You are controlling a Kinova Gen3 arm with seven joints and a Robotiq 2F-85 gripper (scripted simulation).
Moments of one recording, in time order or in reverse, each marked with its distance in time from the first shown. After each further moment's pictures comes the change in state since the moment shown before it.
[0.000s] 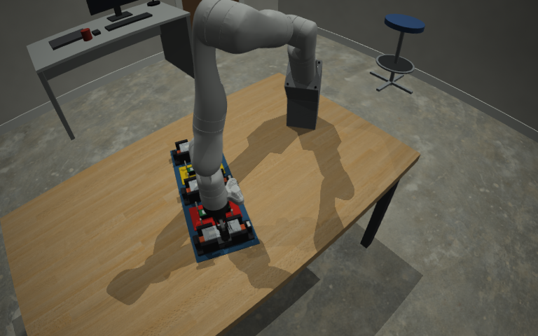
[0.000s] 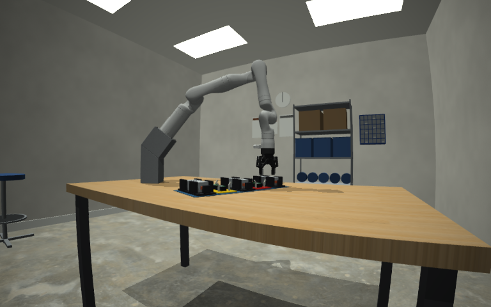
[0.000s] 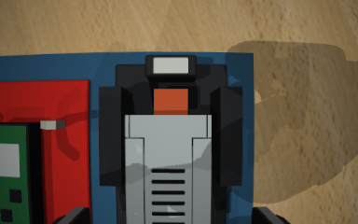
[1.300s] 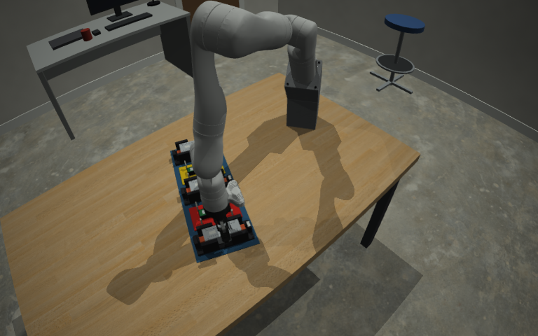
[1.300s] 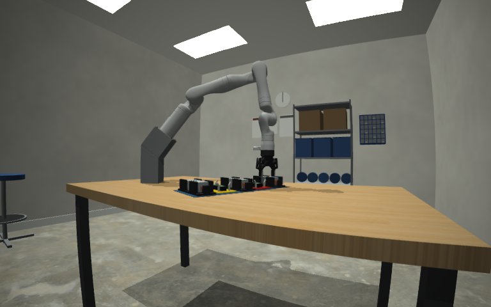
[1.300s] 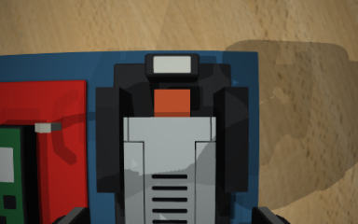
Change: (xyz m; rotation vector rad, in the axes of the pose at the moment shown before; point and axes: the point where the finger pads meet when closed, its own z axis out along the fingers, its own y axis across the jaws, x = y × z) arm 0.001 -0.001 0.010 0.001 0.002 0.002
